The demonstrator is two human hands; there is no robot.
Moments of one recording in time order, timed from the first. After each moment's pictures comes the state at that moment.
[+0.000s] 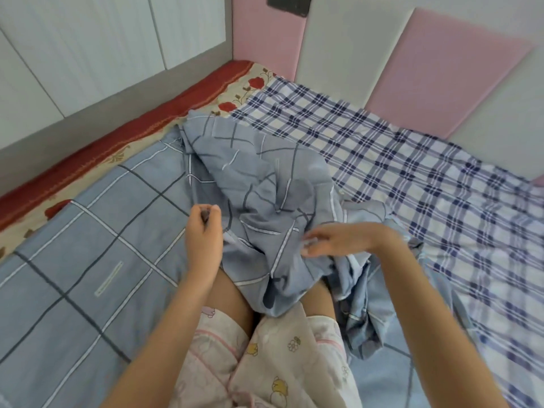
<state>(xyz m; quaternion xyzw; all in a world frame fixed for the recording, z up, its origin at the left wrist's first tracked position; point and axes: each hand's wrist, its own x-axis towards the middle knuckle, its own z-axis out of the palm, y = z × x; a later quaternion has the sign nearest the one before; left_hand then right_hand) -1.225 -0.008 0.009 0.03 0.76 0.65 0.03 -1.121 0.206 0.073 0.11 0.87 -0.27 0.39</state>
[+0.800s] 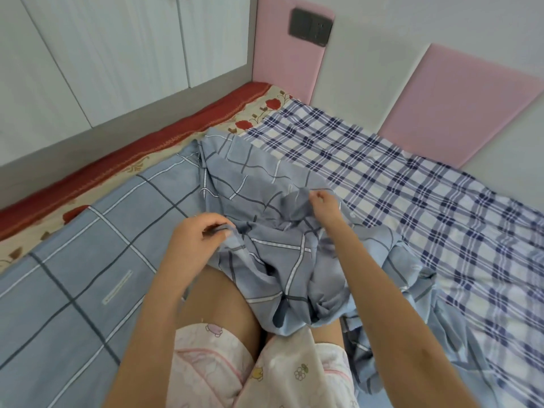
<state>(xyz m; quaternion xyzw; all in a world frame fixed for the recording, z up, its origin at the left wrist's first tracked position) -1.254 -0.053 0.044 0.26 0.81 0.51 0.09 -1.223 0.221 0.019 0.38 0.79 -0.47 -0.08</state>
